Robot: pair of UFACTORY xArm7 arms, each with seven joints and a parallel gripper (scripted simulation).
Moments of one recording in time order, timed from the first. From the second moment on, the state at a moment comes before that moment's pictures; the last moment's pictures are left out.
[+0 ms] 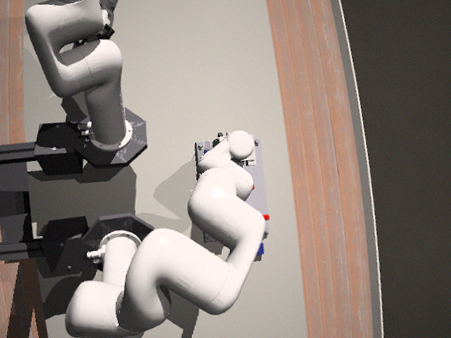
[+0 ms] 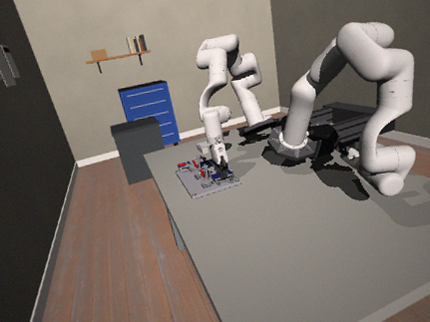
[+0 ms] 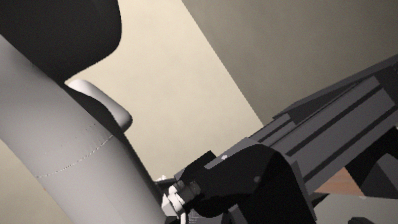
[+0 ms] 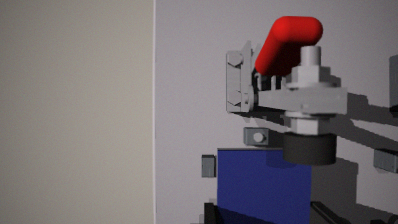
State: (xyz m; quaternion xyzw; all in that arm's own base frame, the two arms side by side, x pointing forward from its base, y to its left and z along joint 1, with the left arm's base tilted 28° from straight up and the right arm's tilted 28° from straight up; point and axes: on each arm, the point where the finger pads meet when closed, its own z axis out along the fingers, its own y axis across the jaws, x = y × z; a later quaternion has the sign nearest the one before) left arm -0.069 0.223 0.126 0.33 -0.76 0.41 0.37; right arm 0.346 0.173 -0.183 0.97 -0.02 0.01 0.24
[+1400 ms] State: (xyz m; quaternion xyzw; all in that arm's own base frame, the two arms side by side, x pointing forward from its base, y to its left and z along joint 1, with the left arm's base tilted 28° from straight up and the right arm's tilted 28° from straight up) left arm -0.069 0.223 0.126 0.33 -0.76 0.41 0.37; right arm 0.345 0.182 -0.166 0.97 -0.02 0.01 0.24
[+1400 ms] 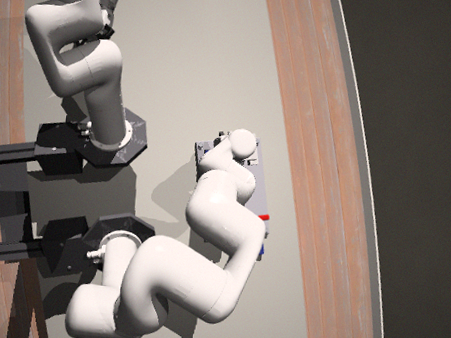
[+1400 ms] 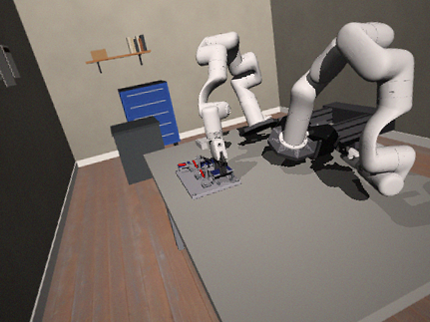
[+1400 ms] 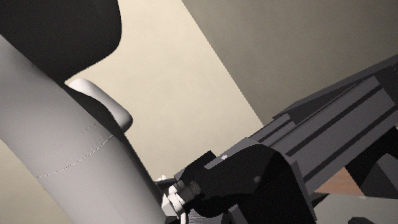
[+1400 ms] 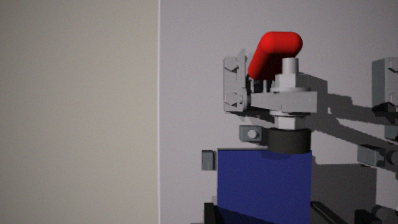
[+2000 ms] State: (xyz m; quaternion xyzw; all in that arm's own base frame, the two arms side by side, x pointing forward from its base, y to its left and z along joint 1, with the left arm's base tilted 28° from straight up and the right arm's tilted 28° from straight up) left arm -0.069 0.223 0.126 0.33 -0.76 0.41 0.37; right arm 0.338 0.212 -0.144 0.97 -0.02 0.01 0.24
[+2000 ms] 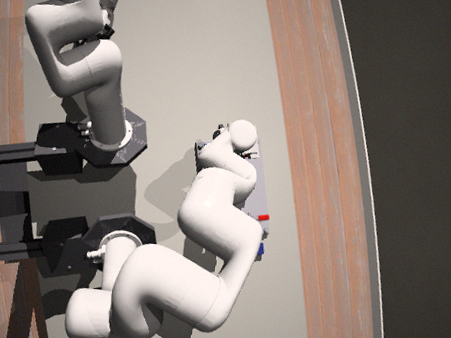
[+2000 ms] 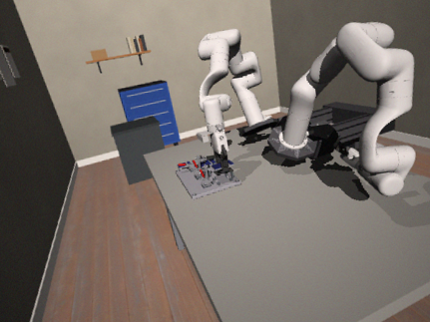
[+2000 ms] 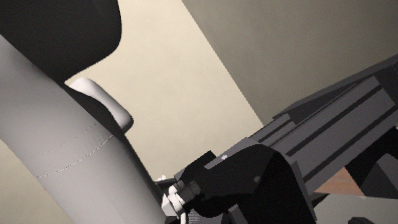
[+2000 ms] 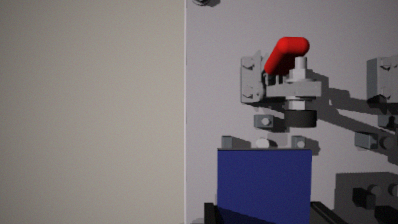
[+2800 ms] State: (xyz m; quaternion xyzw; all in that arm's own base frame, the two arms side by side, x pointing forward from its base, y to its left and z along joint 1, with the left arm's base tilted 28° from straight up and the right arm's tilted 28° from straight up) left arm -0.069 0.223 0.126 0.33 -0.76 0.41 0.37; right arm 0.342 0.271 -0.248 0.97 -0.02 0.01 0.24
